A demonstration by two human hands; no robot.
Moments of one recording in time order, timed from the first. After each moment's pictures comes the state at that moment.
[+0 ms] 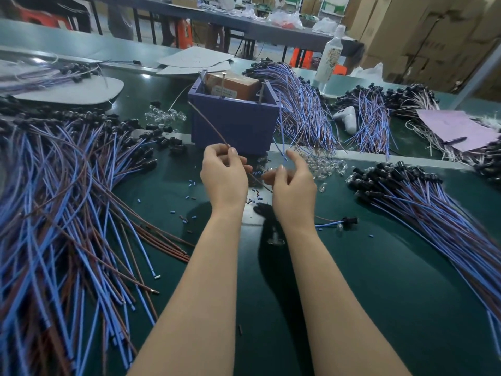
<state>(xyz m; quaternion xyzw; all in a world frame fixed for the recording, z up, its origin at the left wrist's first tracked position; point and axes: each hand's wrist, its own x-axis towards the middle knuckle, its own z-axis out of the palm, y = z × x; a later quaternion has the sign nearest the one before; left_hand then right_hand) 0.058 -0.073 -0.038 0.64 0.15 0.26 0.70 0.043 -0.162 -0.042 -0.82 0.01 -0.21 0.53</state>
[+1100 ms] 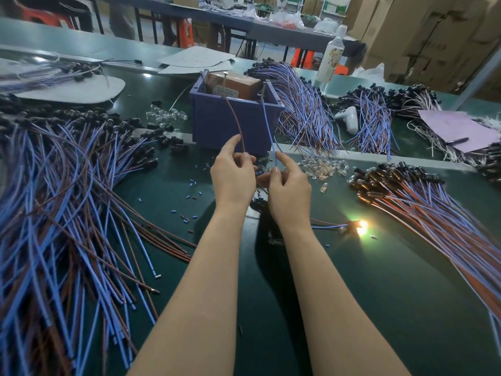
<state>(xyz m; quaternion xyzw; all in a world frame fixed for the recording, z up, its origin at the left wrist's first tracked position) 0.058 -0.073 -0.038 0.72 0.08 0.22 0.65 0.044 -0.158 -0.045 -0.83 0.01 -0.18 0.53</state>
